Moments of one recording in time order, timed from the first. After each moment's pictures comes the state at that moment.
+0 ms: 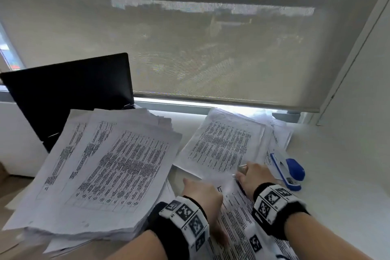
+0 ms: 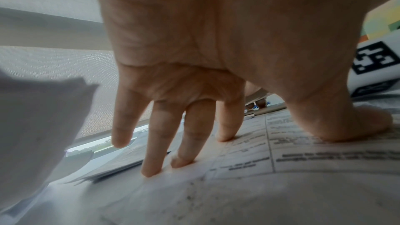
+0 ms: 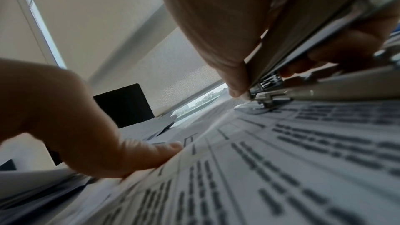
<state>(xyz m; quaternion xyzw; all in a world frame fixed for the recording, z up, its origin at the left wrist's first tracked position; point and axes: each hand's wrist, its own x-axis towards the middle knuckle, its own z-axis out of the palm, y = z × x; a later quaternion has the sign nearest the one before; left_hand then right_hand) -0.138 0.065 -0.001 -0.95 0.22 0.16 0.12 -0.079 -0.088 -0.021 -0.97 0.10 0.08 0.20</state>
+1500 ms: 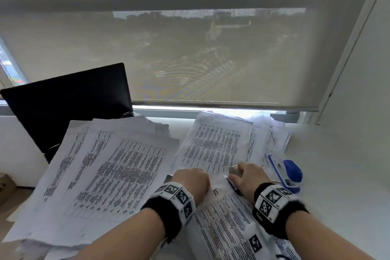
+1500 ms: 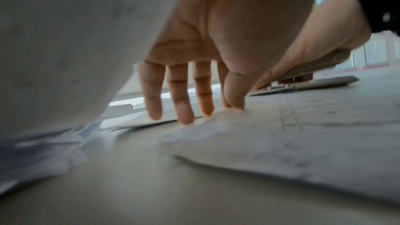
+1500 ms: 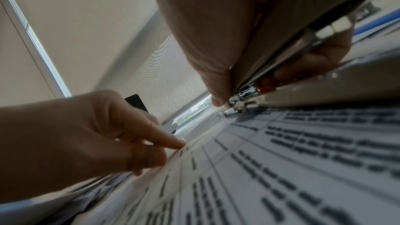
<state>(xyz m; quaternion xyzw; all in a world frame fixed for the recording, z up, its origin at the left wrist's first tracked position) -0.092 0.078 -0.006 -0.98 0.18 0.09 0.05 -0.074 -0.093 -0.020 -0.97 0.01 0.04 0.23</state>
